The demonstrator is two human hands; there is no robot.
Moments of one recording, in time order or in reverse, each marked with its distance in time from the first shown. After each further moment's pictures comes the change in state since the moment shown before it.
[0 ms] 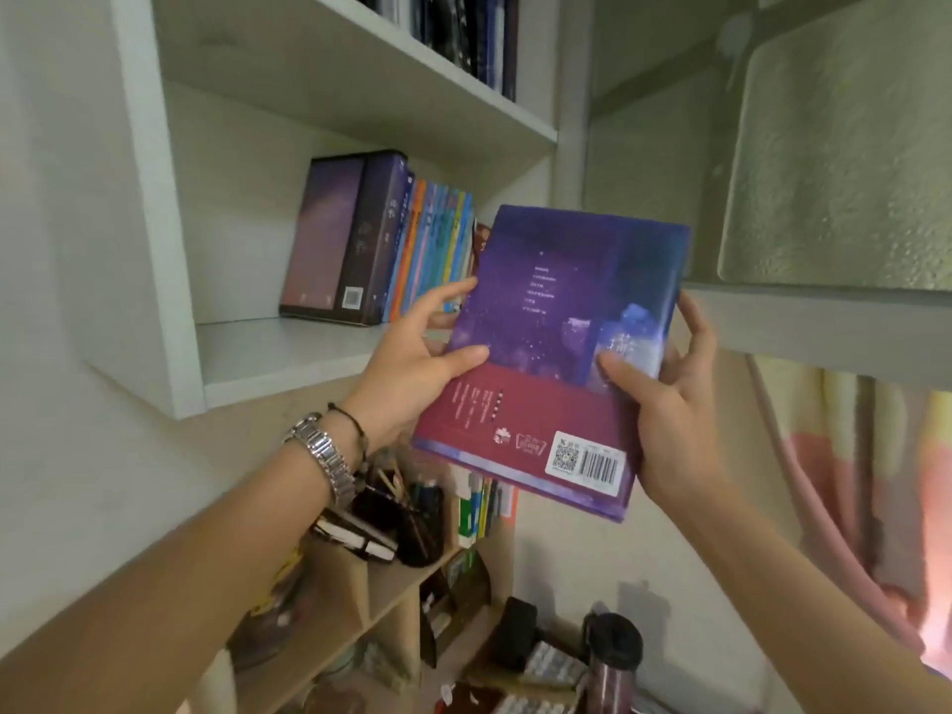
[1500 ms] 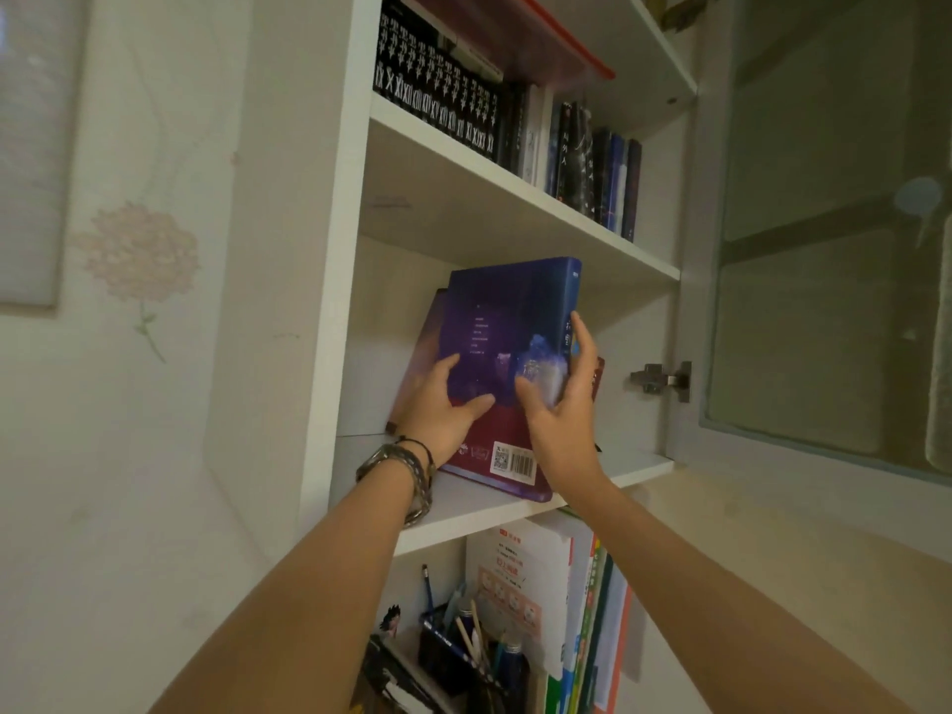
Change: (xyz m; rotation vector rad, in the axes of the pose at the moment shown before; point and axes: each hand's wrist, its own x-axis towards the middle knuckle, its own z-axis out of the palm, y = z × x) left_hand 0.107 -0.030 -0.108 0.445 0.425 0.011; right_hand 0.142 0.093 0.166 -0.171 -0.271 -0.365
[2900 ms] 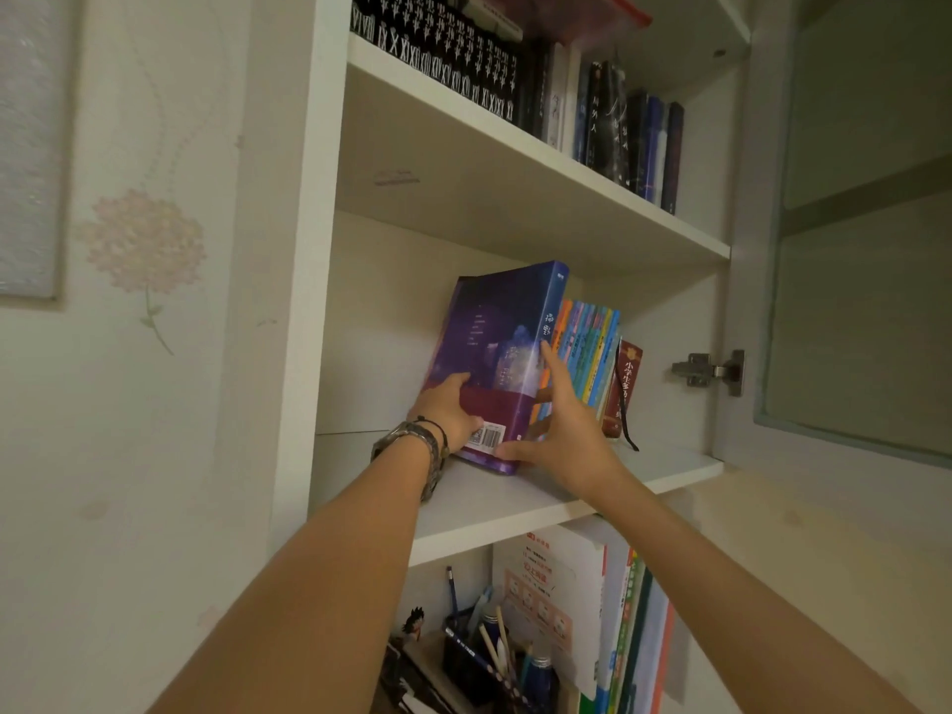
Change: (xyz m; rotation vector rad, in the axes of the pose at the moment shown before) left_hand 0.030 -0.026 0.006 0.341 -0.181 -0.190; right_hand 0.012 0.038 -0.009 -0.366 -0.422 0.268
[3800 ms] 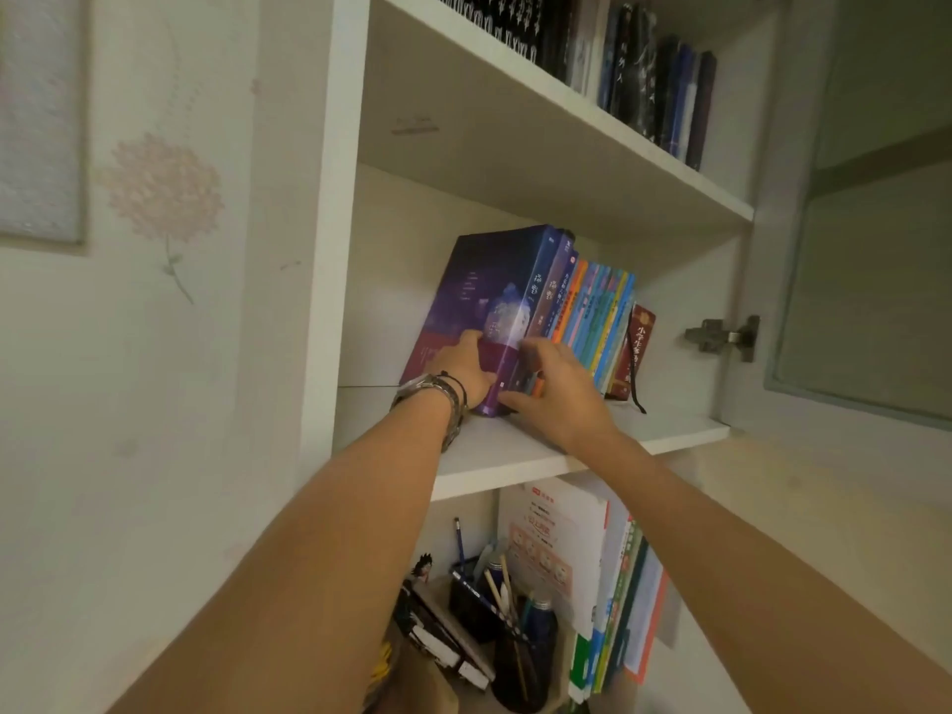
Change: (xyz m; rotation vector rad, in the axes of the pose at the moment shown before) left_hand -0.002 0.002 0.005 0.119 0.007 -0.027; right_hand 0.004 0.004 0.016 -0.425 0.067 -0.060
